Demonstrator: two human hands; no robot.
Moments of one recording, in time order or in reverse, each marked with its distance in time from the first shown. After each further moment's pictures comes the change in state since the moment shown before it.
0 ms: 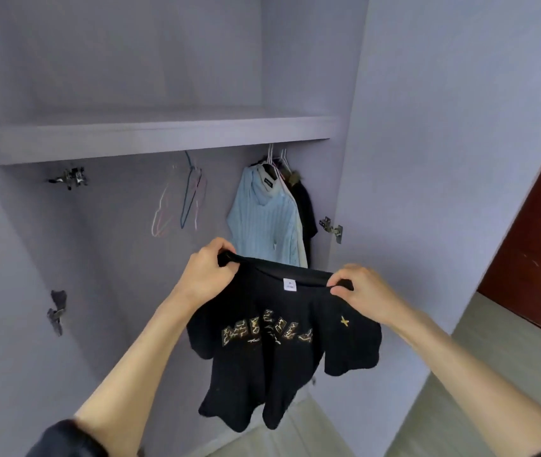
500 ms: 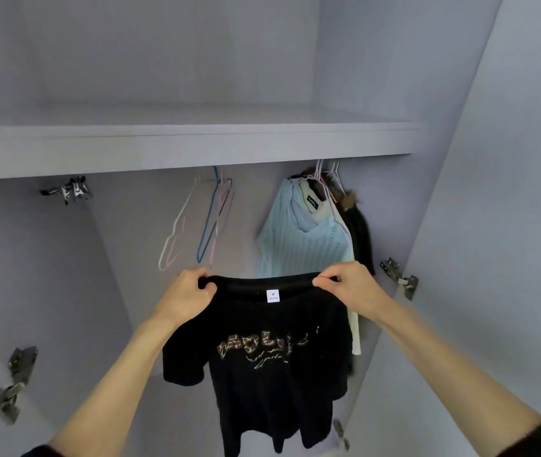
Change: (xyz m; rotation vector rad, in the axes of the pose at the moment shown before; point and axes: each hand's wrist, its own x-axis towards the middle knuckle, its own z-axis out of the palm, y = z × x) left_hand 0.162 -0.120 -0.012 0.168 0.037 -0.245; right_hand 0.235 -0.002 0.068 0.204 -0.069 -0.076
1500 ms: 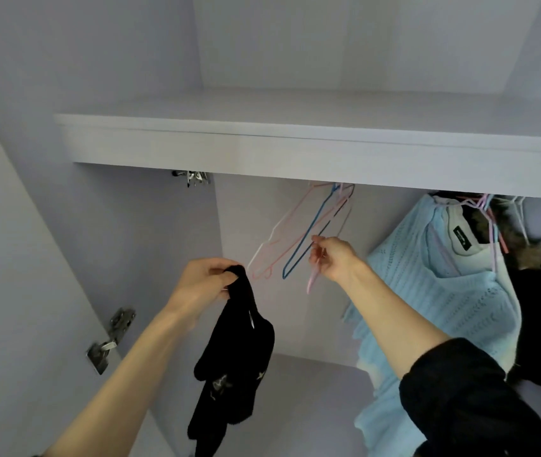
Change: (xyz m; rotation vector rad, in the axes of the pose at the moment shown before) left_hand 0.026 -0.027 -0.049 -0.643 0.391 -0.390; right_hand 0.226 -0.096 0.134 1.259 -0.292 0.637
